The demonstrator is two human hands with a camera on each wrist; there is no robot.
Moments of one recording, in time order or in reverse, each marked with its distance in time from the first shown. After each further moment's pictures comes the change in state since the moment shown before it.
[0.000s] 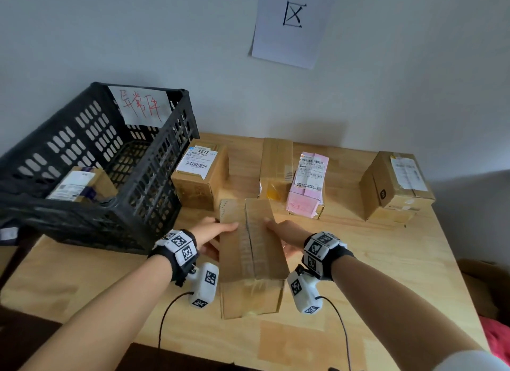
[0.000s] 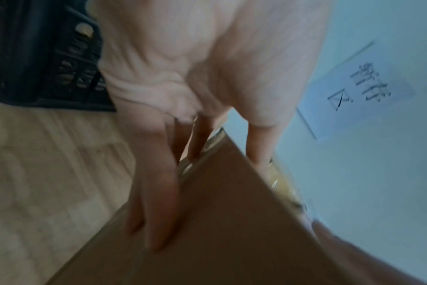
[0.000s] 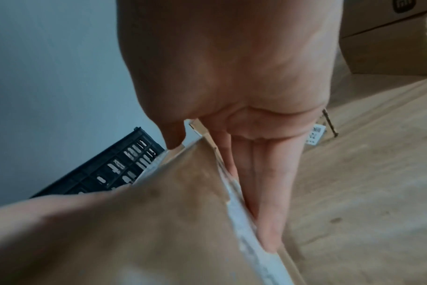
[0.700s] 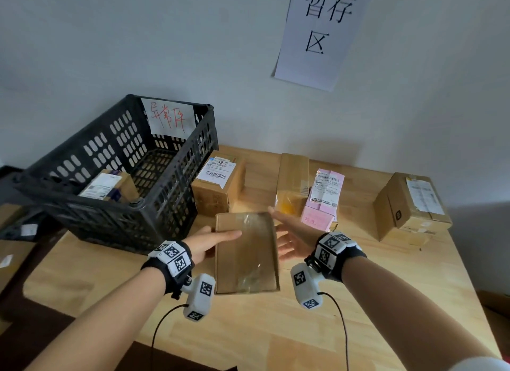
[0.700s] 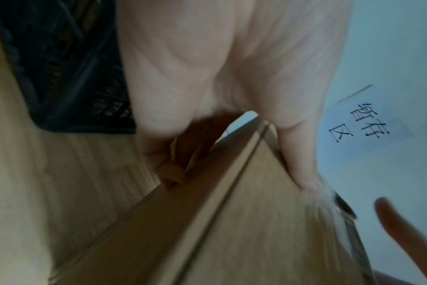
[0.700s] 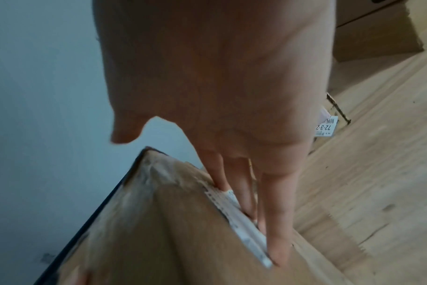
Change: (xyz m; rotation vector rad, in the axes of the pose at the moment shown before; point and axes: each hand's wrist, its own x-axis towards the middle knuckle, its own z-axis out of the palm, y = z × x) left_hand -0.024 -0.015 -0.032 -0.100 0.028 -0.015; right_hand -0.003 -0.027 -0.001 0.270 -0.244 -0.049
